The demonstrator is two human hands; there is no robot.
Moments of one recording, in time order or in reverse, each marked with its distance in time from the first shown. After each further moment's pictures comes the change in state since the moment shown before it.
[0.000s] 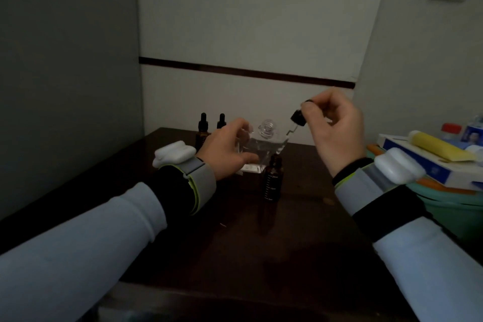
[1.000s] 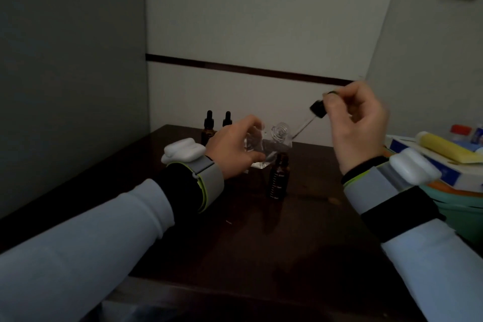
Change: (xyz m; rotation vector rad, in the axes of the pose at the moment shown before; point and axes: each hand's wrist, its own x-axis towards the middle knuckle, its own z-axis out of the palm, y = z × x) left_hand -0.001 0.002 0.000 0.044 0.011 0.067; right_hand 0.003 0.000 -0.005 0.032 0.114 -0.069
